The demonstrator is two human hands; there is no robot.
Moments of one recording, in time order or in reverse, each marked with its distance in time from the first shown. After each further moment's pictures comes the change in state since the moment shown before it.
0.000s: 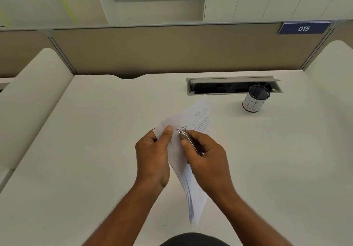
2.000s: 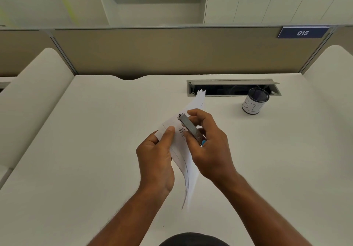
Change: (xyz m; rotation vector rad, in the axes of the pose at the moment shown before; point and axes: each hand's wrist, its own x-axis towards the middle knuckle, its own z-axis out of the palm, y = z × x) left_hand -0.016 0.005 0.007 -0.075 0.051 0.050; right_hand 0.028 -0.005 -0.008 -0.149 -0.067 -0.317
